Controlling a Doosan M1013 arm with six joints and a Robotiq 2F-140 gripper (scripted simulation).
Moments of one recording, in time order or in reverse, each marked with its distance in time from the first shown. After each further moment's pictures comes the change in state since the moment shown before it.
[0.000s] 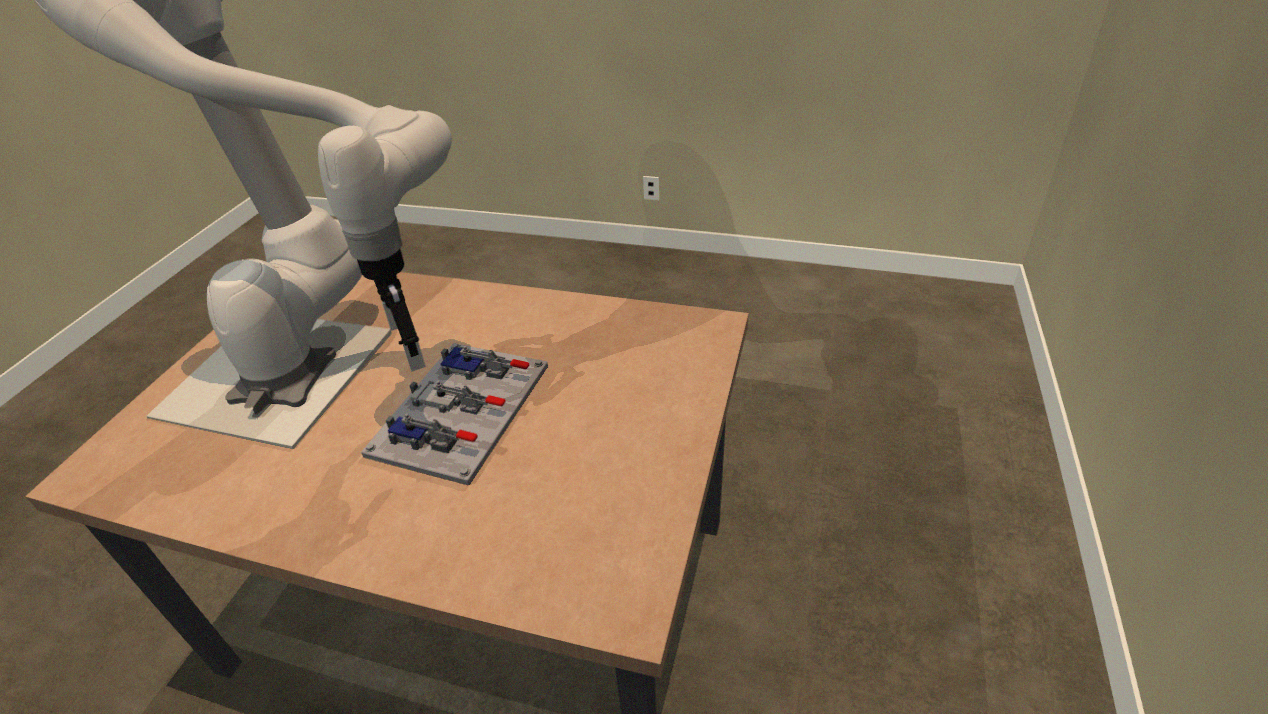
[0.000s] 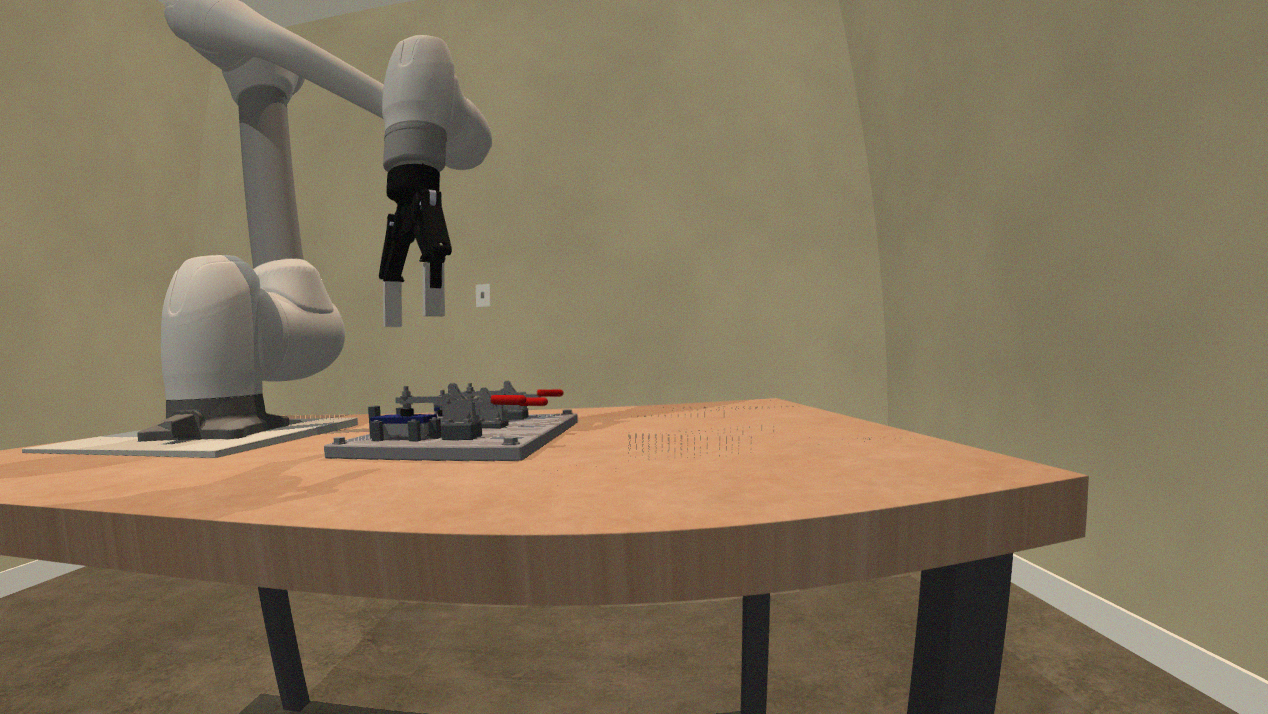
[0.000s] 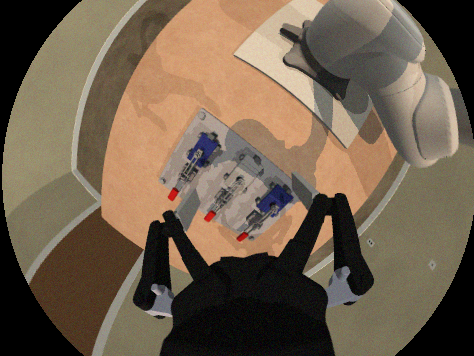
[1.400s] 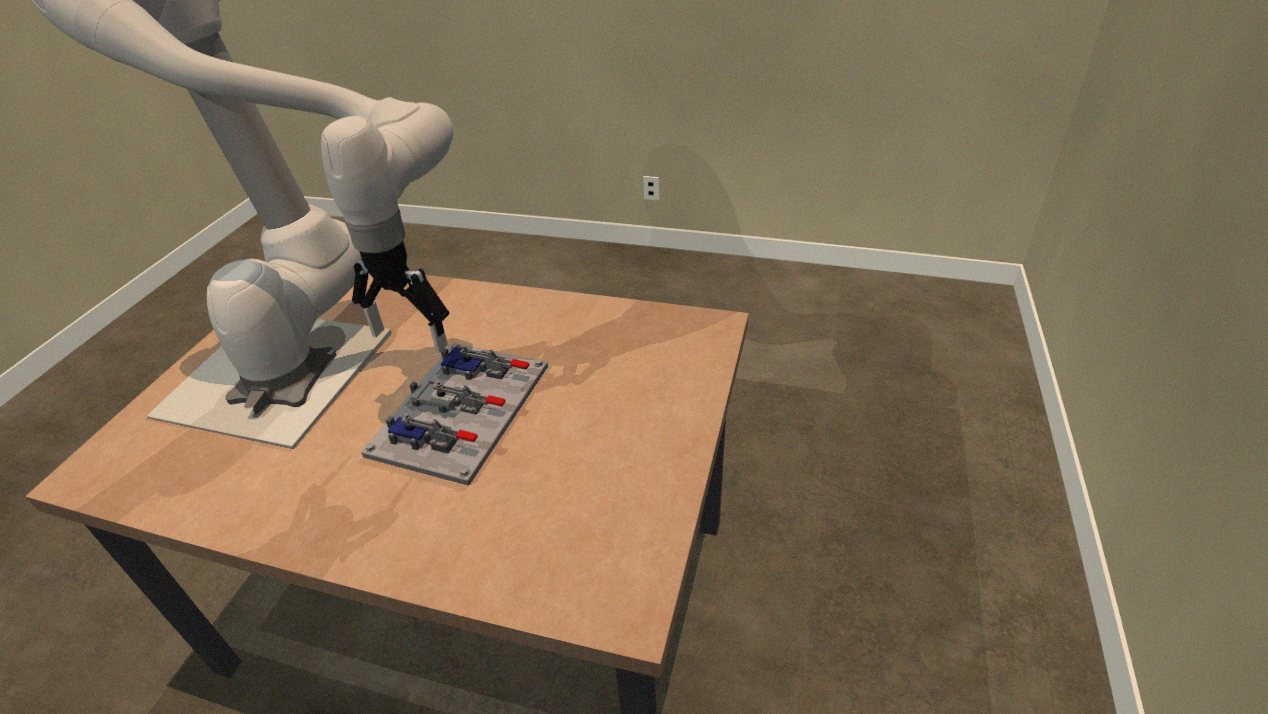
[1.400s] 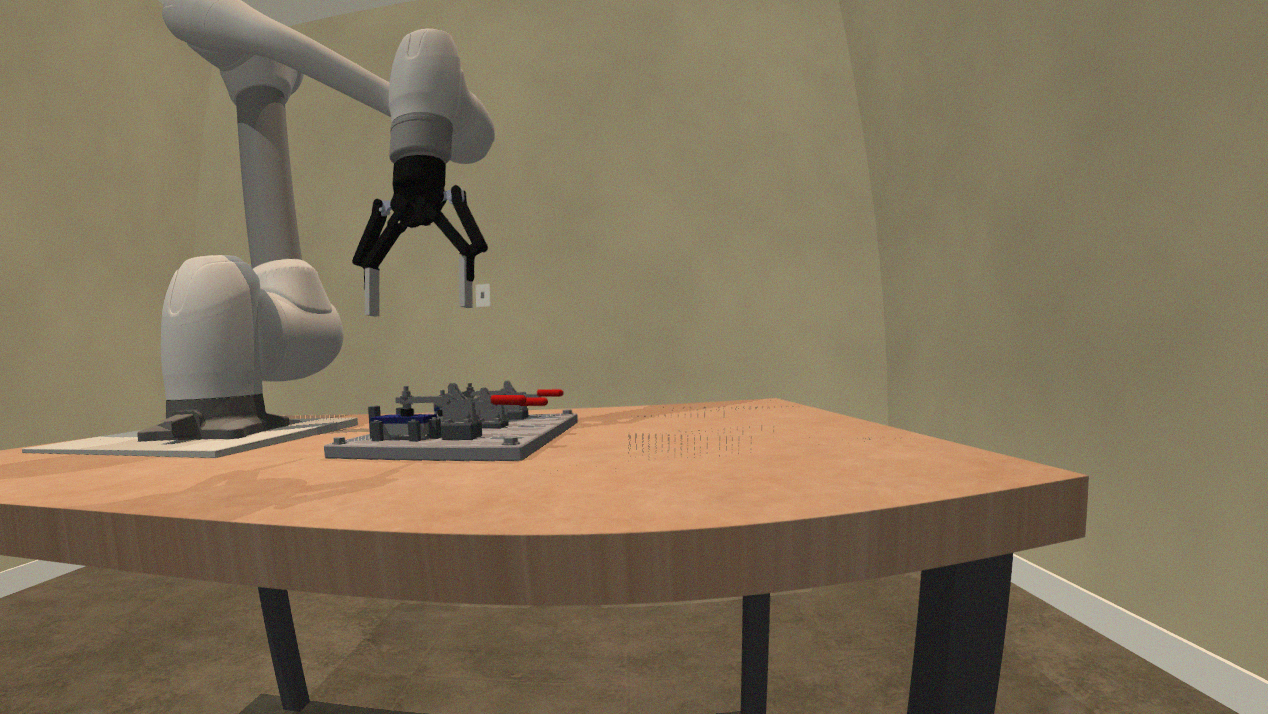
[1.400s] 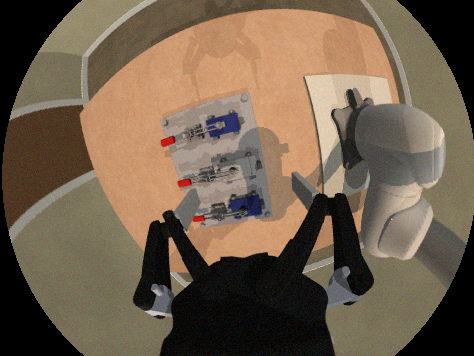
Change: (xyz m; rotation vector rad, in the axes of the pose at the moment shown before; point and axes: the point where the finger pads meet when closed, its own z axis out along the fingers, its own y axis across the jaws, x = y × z) arm -0.008 -0.002 -0.014 0.001 0.002 -0.675
